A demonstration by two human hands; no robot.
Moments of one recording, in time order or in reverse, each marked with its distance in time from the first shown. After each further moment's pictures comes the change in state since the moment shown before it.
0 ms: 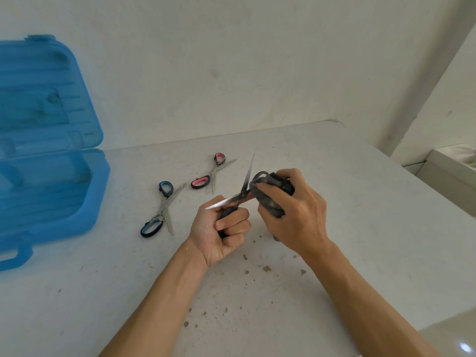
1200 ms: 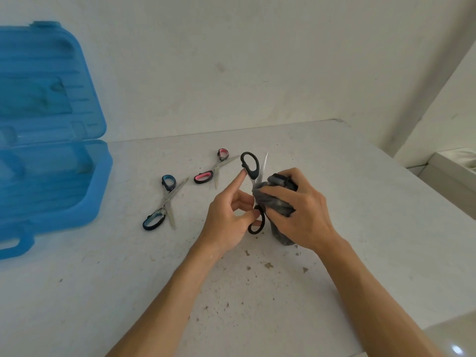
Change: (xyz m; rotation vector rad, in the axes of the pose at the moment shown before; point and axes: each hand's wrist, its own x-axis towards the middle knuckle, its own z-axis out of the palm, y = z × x) left_hand 0.011 -0.016 0.003 1.115 0.423 0.522; right_hand -0.004 0.019 -0.005 0.222 -0.283 0.075
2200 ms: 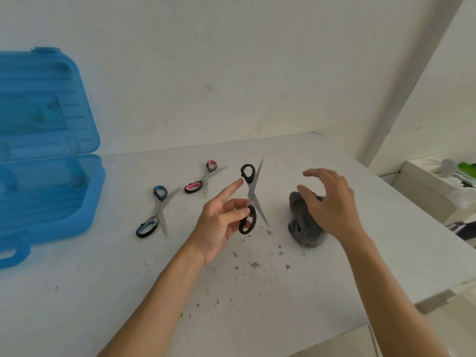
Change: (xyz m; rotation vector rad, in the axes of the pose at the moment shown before) left_hand -0.007 0.014 -0.005 -0.586 -0.242 -0.154; right_hand -0.006 0.024 -0.073 -0.128 0.017 0.506
